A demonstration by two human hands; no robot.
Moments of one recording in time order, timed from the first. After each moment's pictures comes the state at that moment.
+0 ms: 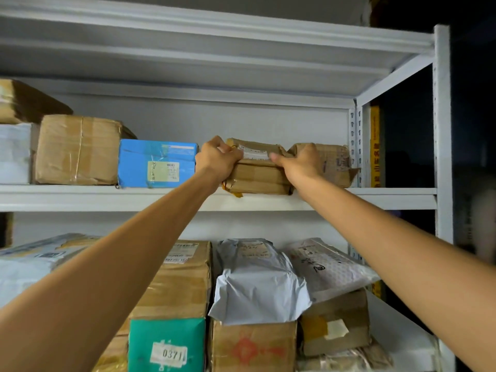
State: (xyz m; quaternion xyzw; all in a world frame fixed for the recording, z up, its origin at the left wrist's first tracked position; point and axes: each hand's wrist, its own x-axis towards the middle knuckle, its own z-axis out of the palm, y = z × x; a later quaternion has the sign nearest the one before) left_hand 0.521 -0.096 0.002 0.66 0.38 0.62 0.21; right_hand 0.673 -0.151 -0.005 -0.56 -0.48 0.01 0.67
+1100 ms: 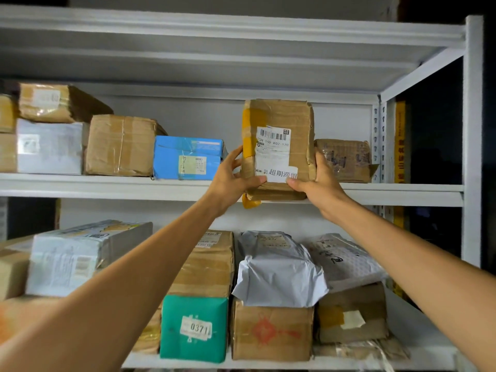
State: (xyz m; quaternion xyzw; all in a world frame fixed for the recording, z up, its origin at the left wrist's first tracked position) left_hand 0.491 -0.111 -0.054 0.73 0.21 0.57 0.32; right_hand 0.681 -0.158 -0.056 -0.45 -0.62 0.11 0.63
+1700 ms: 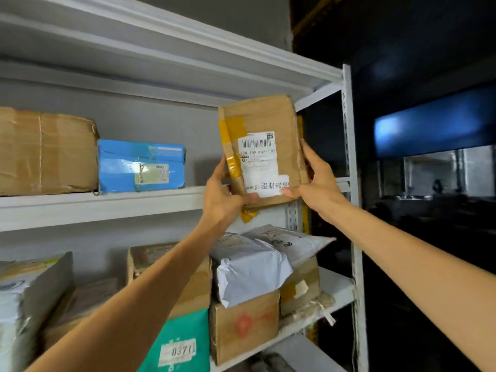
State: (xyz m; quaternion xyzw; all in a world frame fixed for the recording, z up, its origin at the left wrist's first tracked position) left_hand 0.497 -0.124 -0.073 0.72 0.02 0.56 0.41; right_hand 0.640 -0.250 -0.059 -0.57 -0.51 -0.08 0.64
